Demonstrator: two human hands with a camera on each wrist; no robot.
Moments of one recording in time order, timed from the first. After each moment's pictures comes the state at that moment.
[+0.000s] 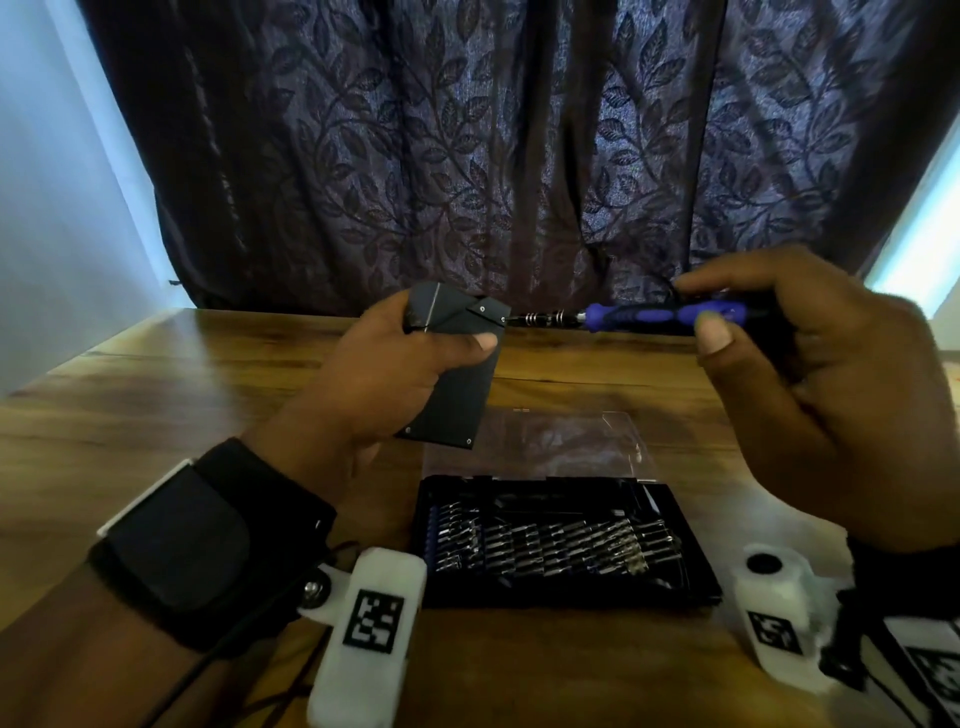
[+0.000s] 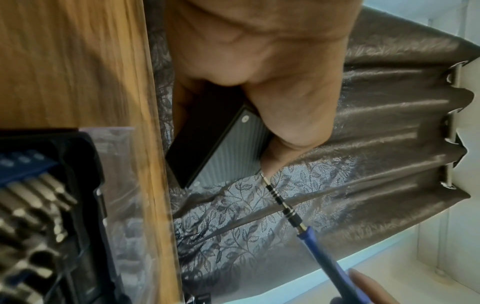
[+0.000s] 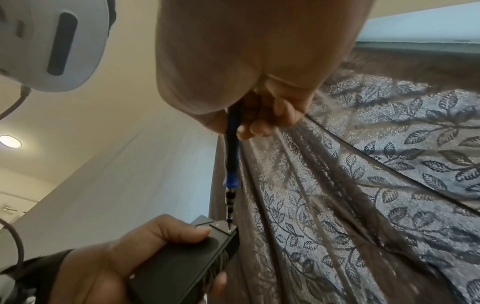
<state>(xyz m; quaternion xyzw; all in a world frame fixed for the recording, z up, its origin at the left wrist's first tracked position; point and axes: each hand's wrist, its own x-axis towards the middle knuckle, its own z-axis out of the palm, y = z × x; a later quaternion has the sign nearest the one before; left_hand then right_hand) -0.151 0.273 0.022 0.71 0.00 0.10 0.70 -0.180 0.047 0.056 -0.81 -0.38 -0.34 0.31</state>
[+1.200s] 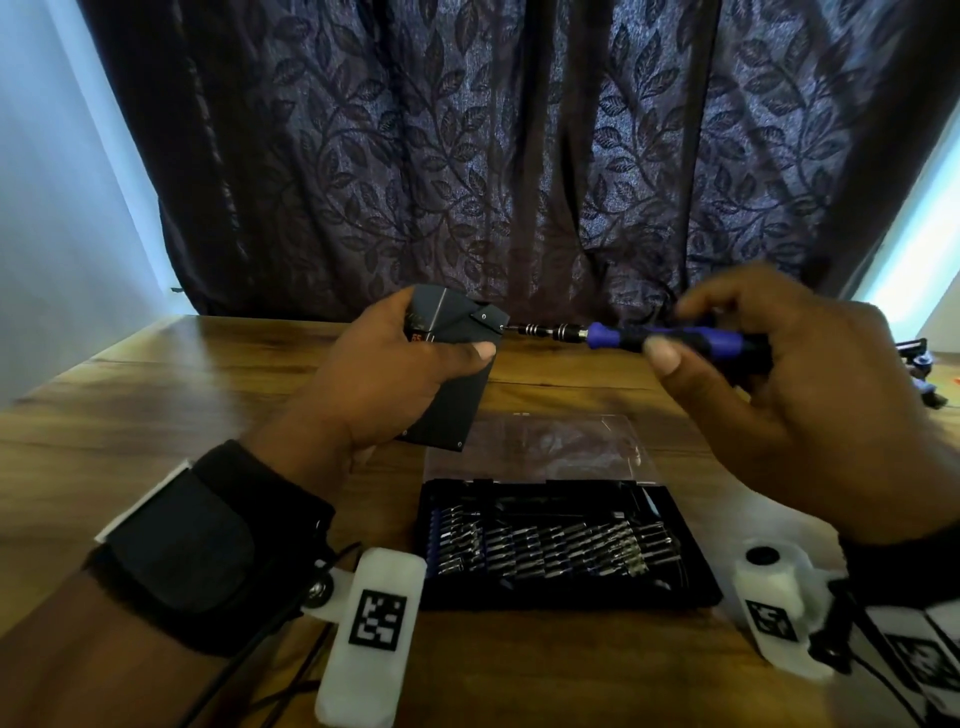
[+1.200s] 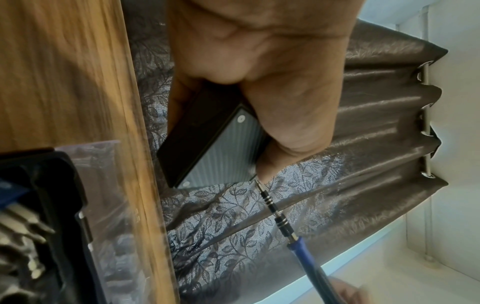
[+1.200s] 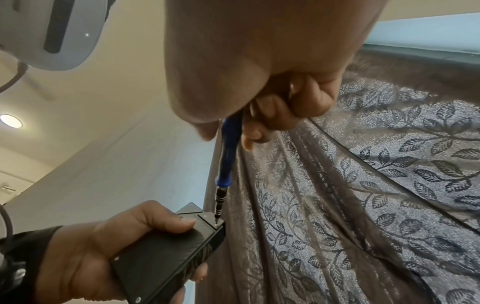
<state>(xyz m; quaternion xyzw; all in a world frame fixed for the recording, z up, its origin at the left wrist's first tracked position) -0.148 0.281 0.023 0.75 -0.03 0.11 0.65 -0.158 0.011 0.040 -0.85 -0.29 -0.37 0.25</state>
